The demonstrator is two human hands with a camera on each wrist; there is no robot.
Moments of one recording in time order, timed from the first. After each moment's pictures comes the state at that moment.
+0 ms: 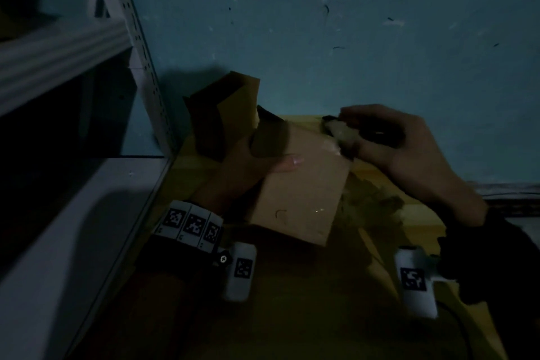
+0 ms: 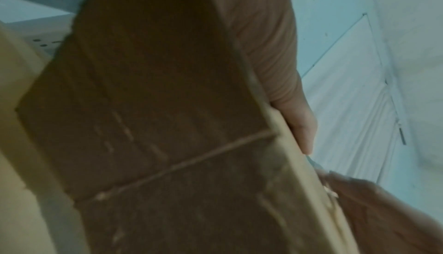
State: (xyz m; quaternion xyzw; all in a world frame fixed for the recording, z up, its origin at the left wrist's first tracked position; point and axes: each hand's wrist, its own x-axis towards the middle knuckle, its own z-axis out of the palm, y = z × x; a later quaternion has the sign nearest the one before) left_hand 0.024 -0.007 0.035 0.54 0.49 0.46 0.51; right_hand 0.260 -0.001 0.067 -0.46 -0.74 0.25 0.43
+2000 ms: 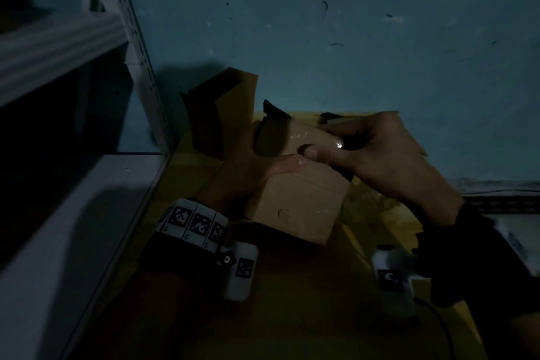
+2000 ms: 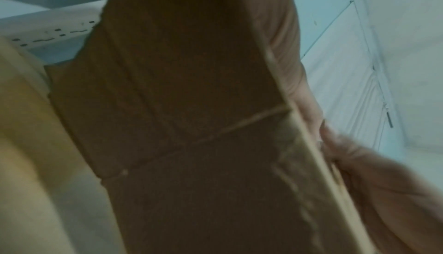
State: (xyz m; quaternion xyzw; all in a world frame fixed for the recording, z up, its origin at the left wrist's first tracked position) left_hand 0.034 -0.019 0.045 0.59 0.49 0.45 0.46; right_hand 0.235 -0.009 0.071 -0.44 -0.79 0.21 0.38
